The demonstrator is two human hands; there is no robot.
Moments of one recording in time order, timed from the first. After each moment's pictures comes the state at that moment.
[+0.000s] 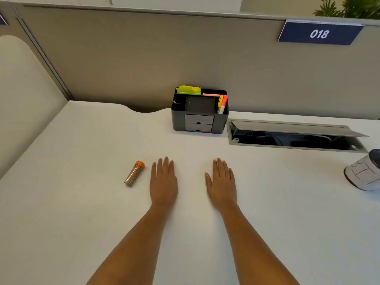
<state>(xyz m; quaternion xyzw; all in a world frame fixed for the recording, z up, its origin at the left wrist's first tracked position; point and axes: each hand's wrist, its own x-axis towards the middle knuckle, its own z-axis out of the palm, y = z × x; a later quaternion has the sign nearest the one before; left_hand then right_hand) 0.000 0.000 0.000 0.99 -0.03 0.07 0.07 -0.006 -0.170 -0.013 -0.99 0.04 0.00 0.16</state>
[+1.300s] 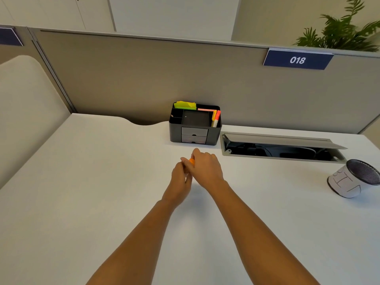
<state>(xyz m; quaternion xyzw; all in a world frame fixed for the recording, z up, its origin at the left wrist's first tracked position) 0.002 -0.038 0.051 0.84 -0.06 0.01 0.54 0.032 -0.134 0.090 -0.98 -0.04 -0.05 0.17</state>
